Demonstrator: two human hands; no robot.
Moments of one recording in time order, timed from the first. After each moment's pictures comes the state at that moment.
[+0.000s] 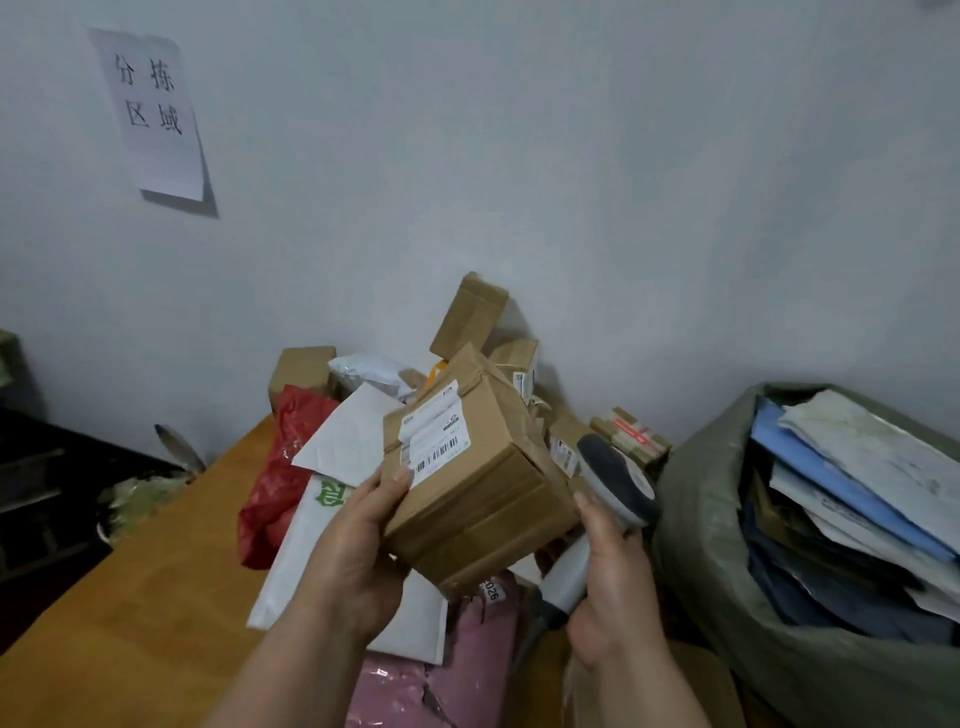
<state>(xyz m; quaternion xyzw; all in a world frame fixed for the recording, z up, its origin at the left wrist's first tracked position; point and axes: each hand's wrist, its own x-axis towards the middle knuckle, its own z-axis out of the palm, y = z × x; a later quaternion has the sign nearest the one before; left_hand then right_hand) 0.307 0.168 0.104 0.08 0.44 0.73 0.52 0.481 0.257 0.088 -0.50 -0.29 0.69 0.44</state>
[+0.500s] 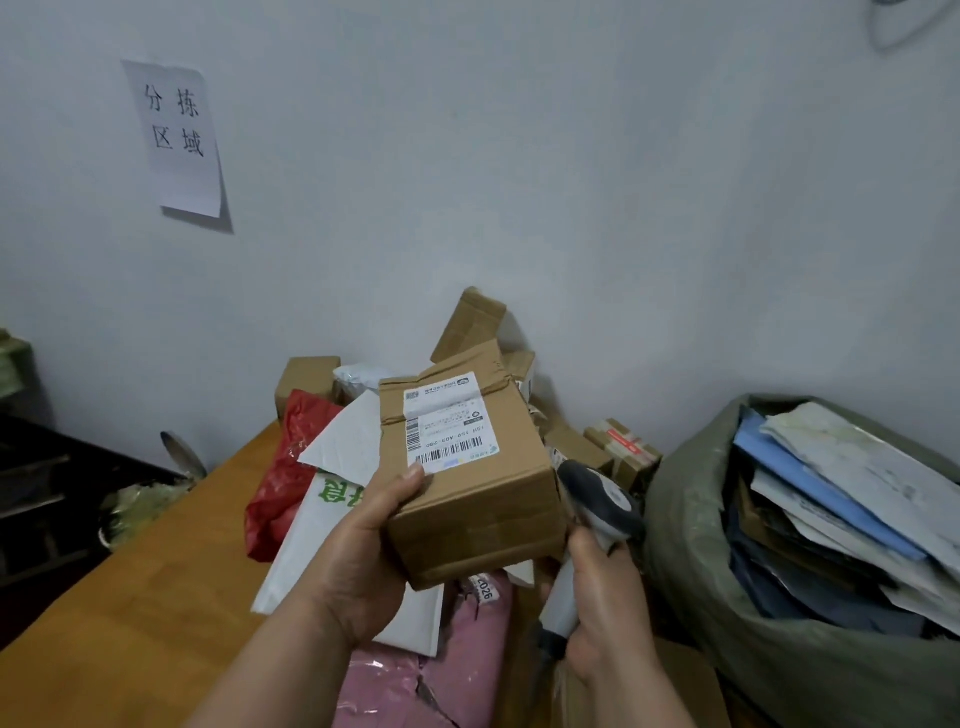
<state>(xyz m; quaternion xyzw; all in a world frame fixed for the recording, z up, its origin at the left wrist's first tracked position) 0.325 0.142 0.111 0.21 0.41 0.71 0.54 0.496 0.233 0.089 -0.54 -0.36 0.63 0.43</state>
